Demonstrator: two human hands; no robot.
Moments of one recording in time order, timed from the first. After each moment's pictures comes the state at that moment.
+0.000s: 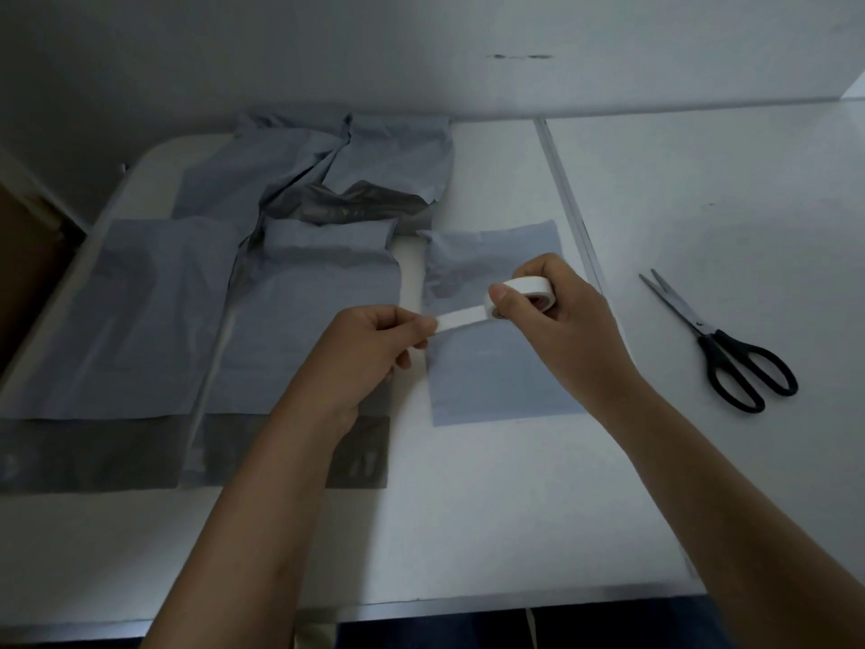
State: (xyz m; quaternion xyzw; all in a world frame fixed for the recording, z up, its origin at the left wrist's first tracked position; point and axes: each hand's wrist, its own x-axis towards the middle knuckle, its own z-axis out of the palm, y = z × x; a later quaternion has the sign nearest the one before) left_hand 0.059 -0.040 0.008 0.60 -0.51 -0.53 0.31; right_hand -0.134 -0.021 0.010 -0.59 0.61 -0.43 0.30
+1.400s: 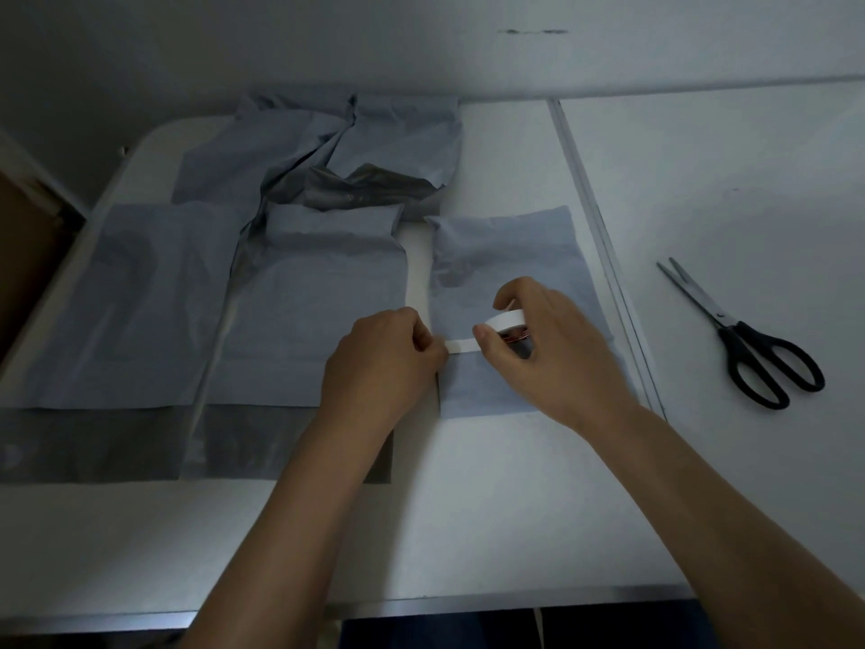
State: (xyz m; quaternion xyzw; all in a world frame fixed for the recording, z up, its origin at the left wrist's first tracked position) left_hand 0.048 -0.034 -0.008 0.67 -0.69 -0.23 0.12; right_hand -0.129 -0.018 -0.027 -0.71 0.63 -0.27 0.15
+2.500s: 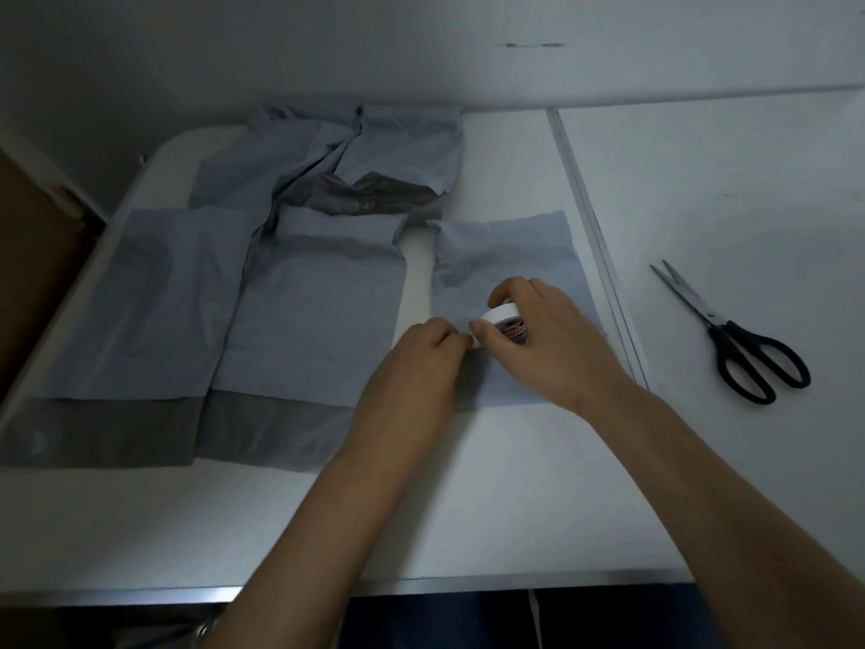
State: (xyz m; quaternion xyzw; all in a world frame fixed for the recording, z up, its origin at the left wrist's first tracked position) left_hand 0.038 -0.007 -0.026 0.50 -0.84 -0.13 0.18; right_hand -0.131 -0.021 -0.016 -0.71 0.64 -0.22 0.19
